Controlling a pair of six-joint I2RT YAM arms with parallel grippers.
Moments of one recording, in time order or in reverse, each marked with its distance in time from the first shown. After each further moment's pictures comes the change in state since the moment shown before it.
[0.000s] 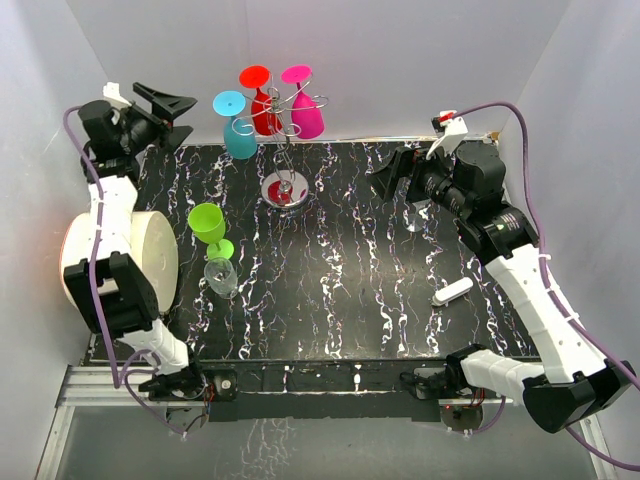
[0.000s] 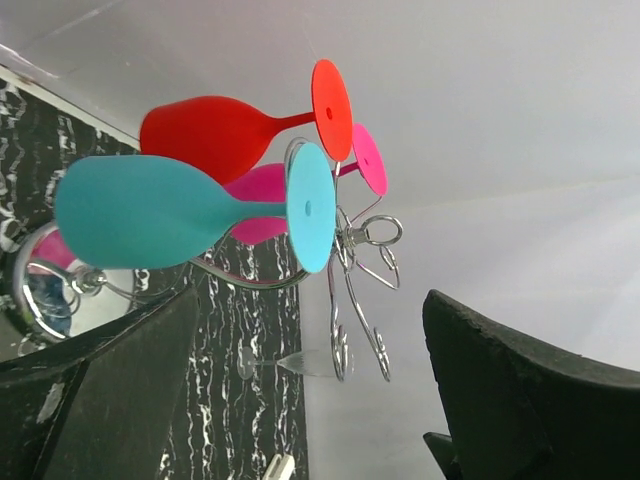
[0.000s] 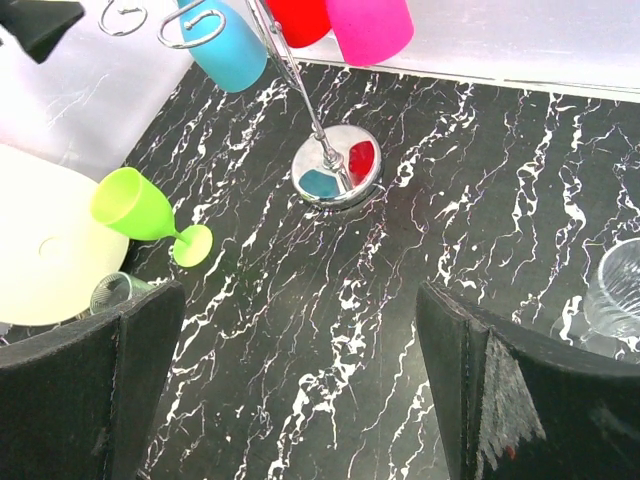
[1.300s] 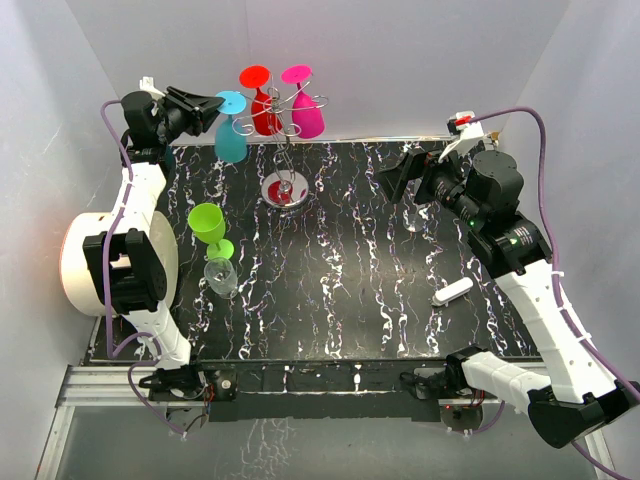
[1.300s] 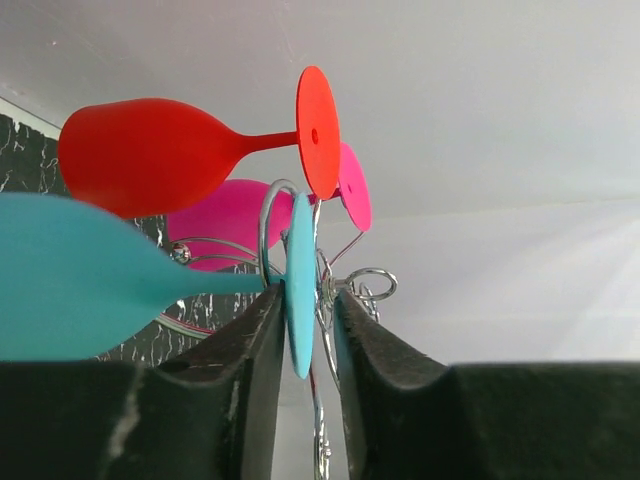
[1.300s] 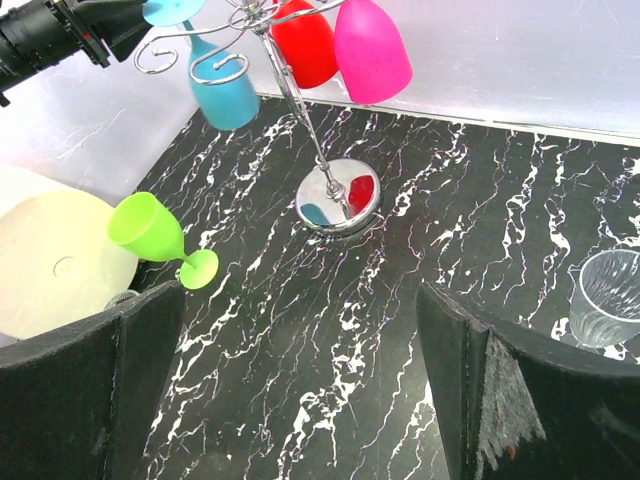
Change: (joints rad) left arm -0.164 0.185 0.104 0.131 -0.132 -0.156; right arm 0.000 -0.081 -0.021 0.036 0.020 0.001
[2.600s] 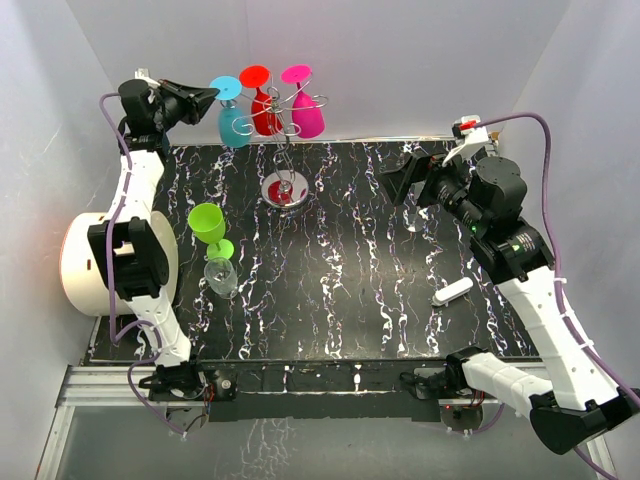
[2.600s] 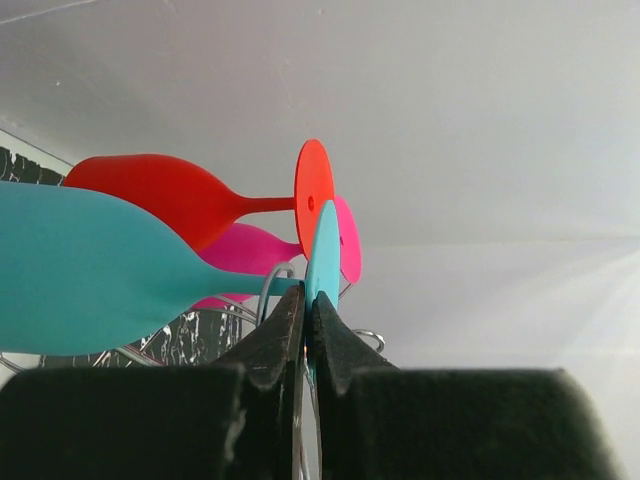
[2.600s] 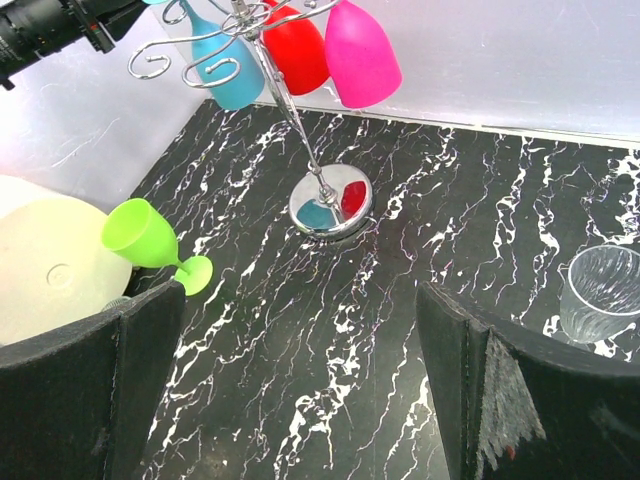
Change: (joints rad) left arm 0.020 0.112 0.174 -0.053 -0.019 -0.056; right arm 0.000 -0.034 -0.033 0.015 0.028 0.002
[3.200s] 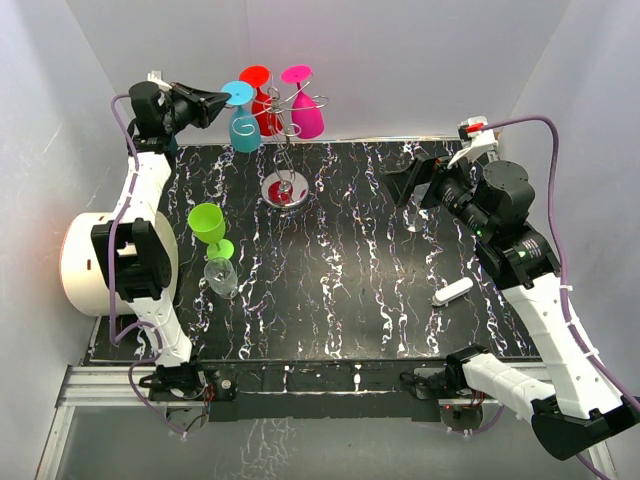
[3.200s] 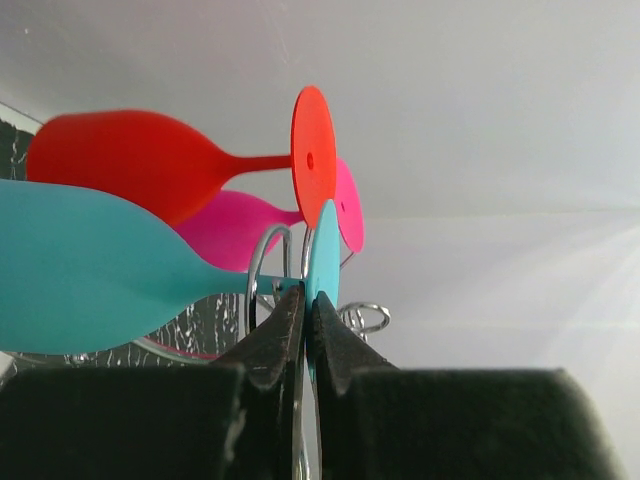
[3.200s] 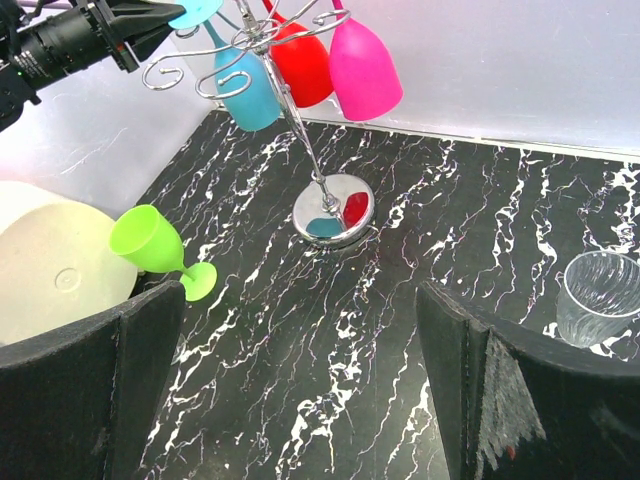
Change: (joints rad) left arm -0.040 0.010 -0.003 0.000 0.028 -0.001; right arm 0.000 -0.033 0.000 0.000 0.001 -0.002
